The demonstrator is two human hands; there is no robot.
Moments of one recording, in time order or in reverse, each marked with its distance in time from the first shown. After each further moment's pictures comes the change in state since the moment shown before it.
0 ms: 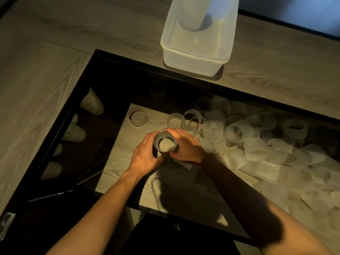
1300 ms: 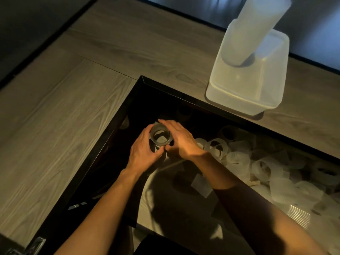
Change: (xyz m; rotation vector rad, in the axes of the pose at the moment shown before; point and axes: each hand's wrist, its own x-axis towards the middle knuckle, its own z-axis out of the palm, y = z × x) left_hand 0.050 -0.033 -0.088 -0.092 0.267 -0.059; right_hand 0.128 -0.064 -0.013 0.038 -0.050 -0.081
